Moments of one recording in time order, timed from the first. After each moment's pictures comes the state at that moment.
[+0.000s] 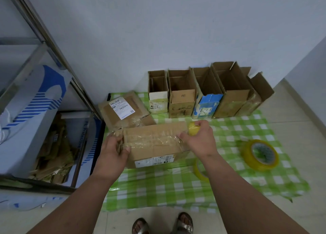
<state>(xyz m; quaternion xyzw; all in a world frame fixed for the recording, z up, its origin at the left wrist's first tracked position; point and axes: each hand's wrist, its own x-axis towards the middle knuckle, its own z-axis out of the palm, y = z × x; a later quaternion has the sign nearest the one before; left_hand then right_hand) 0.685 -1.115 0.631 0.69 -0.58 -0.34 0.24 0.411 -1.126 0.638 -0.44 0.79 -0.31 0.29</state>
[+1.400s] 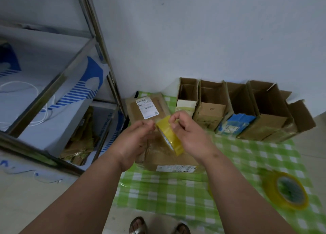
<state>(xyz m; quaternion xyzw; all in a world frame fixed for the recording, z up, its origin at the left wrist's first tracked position) 0.685 -1.138 0.706 0.57 -0.32 -0.66 0.38 0.501 -1.155 0.723 -0.63 0.54 -0.30 0.47</state>
